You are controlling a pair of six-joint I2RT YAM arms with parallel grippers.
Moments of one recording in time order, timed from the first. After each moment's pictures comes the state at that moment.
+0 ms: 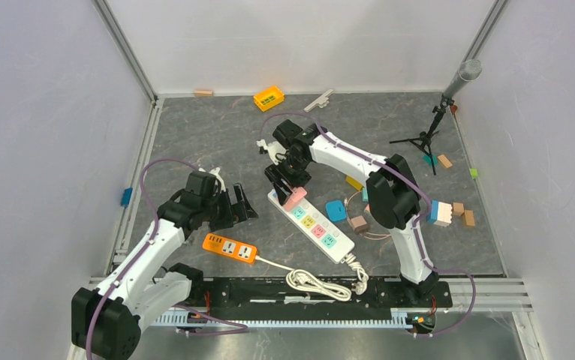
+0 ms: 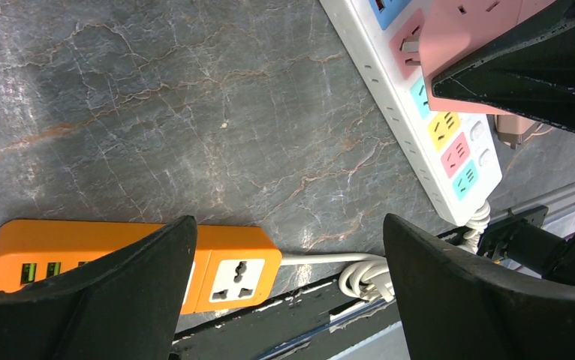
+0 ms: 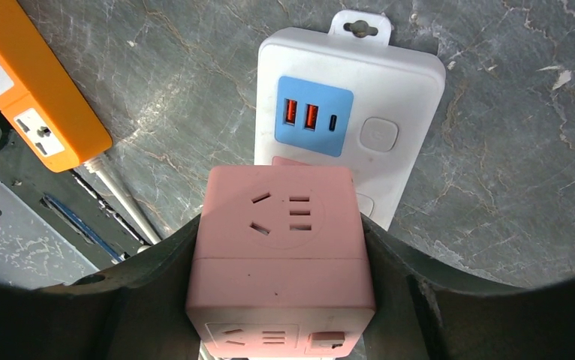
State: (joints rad) left arm -0.33 0.92 0.62 -0.63 0.26 -0.60; right arm 0.75 2.16 1.83 -0.98 -0.35 -0.01
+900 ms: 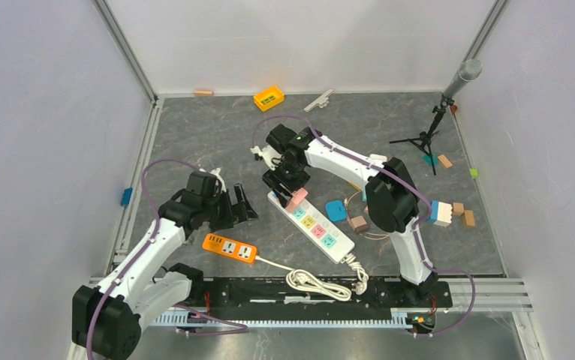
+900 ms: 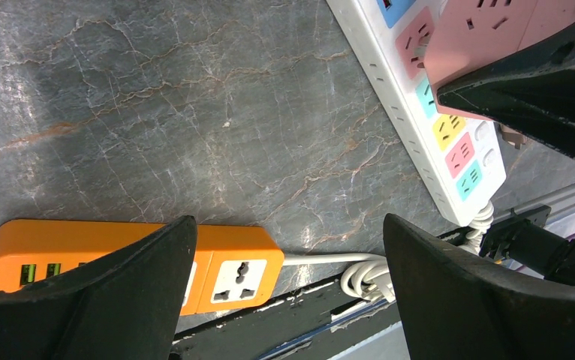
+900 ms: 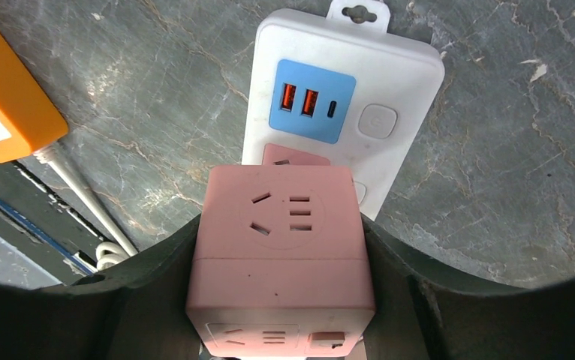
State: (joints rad) left arm -0.33 0.93 0.62 -0.63 0.26 -0.60; right arm 0.80 2.15 1.84 -1.02 -0.24 -0.08
